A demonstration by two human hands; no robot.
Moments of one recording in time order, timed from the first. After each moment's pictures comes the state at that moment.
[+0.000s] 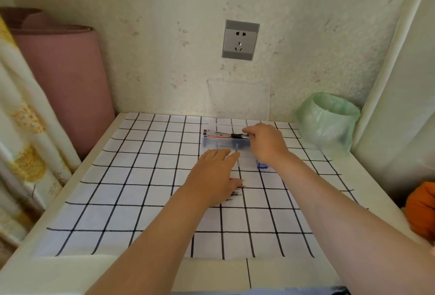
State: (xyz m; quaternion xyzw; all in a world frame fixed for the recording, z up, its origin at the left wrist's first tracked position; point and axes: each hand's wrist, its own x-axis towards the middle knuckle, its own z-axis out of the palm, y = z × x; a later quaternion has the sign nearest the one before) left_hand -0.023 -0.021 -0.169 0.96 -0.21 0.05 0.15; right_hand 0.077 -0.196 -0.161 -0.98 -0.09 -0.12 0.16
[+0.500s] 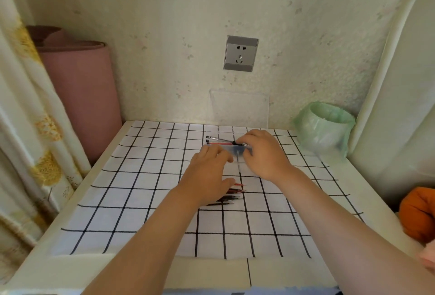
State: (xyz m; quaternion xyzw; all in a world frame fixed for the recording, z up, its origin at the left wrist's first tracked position) left_hand -0.030 -0.001 -0.152 0.95 -0.21 0.12 0.22; right_hand 0.033 -0.189 -0.142 -0.95 -0.21 -0.18 0.17
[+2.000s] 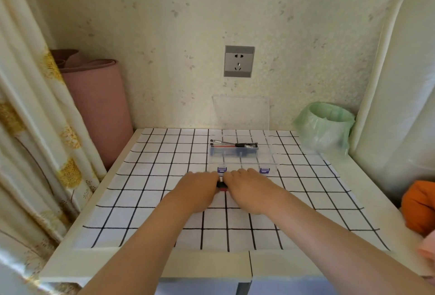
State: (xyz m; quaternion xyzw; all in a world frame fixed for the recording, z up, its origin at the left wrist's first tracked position) left_hand -0.051 0.012 -0.147 0.98 -0.18 -0.01 0.02; right_hand -0.045 -0.152 -0.146 -0.94 -0.34 -0.04 -0.07
